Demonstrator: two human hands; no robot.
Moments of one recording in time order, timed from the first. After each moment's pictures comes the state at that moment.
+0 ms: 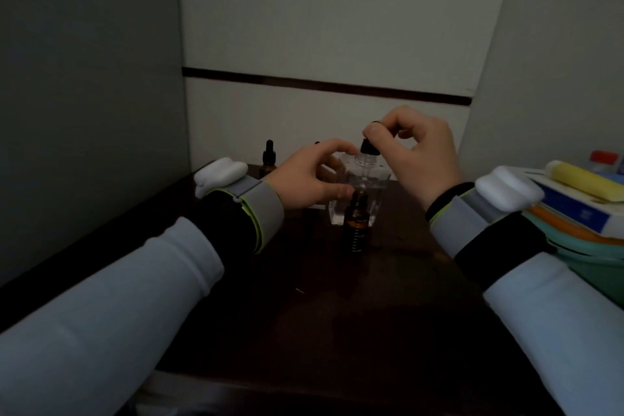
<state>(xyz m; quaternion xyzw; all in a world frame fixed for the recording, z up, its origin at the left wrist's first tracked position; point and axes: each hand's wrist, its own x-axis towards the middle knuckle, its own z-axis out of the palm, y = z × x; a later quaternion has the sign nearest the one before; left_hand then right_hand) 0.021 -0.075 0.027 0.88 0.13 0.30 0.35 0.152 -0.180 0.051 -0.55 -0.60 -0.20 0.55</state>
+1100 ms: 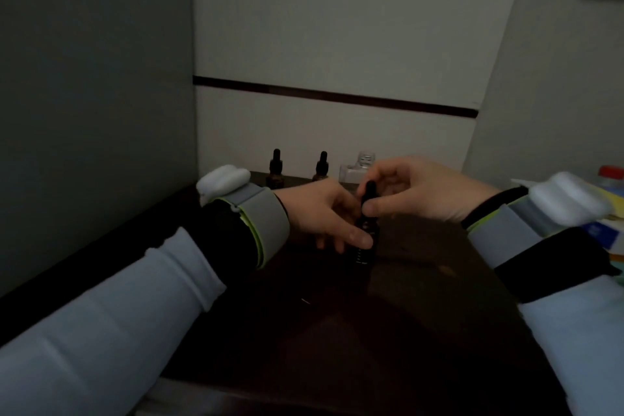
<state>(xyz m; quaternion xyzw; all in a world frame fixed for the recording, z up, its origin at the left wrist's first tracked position) 0.013 -0.097 0.035 0.91 0.16 0.06 0.37 0.154 -0.200 0.063 -0.63 -0.69 0.18 0.32</state>
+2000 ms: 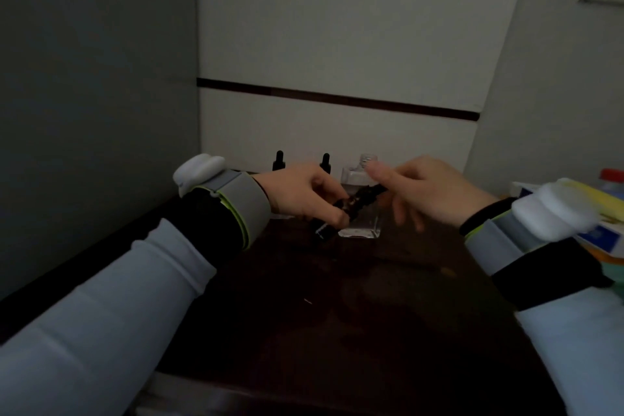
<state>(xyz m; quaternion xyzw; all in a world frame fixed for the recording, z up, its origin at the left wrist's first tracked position) -0.007 -0.082 0.046 0.92 0.16 0.13 0.33 0.148 -0.206 0.062 -0.71 -0.63 0.03 0.31</state>
